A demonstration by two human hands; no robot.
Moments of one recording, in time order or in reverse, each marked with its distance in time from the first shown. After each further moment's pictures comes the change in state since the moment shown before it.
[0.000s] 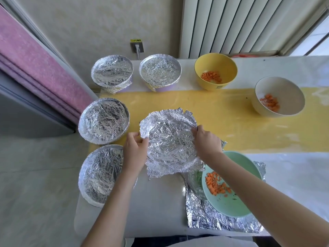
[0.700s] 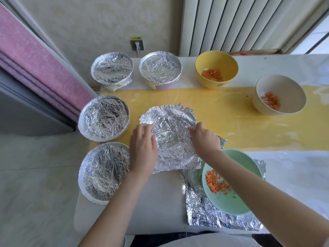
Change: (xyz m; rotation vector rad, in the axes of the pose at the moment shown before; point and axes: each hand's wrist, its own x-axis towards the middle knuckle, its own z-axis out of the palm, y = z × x) left_hand -0.017 0.010 0.011 0.380 0.214 0.598; right_hand 0.002 -0.005 0.007 0.054 0.003 0.015
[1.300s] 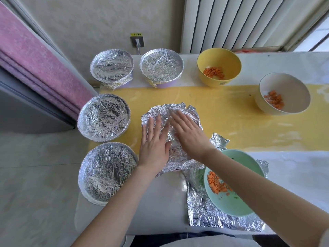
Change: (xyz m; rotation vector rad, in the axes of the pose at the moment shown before) left_hand 0.002 -0.012 0.037 0.400 -0.424 0.170; right_hand 0.012 -0.012 0.017 -0.229 0.297 -0.752
